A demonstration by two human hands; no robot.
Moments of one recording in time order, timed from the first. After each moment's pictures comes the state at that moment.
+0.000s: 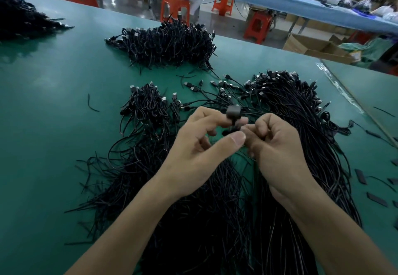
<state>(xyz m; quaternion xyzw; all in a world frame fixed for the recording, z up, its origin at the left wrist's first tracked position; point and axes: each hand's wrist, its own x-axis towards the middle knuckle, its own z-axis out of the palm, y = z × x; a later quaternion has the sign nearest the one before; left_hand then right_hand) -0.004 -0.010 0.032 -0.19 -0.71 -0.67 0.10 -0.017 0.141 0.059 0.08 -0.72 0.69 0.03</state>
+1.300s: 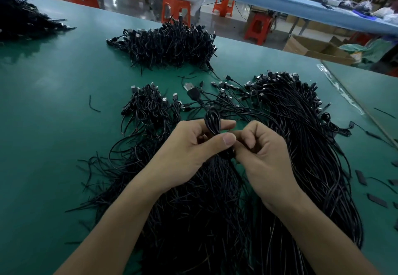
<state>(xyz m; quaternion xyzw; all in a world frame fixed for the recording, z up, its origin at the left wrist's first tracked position) -0.016 -0.025 0.024 -0.14 -0.71 -0.69 -0.01 -0.011 0.136 0.041 0.18 -0.73 0.66 0.04</state>
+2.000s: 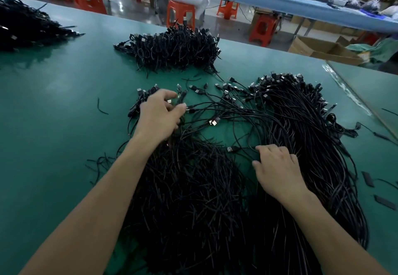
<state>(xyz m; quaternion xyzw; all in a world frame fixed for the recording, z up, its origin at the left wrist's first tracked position) -0.082 -0.076 0.007 0.08 -0.83 -0.53 0.15 -0.052 0.196 -0.020 0.03 -1.00 -0.02 -0.02</state>
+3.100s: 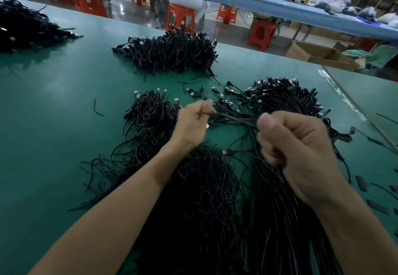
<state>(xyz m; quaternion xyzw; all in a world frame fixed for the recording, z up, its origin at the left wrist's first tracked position) -0.100 -0.004 0.001 -0.03 -0.80 -0.59 0.10 -0.008 0.164 0.093 0.26 -0.72 0.64 0.02</state>
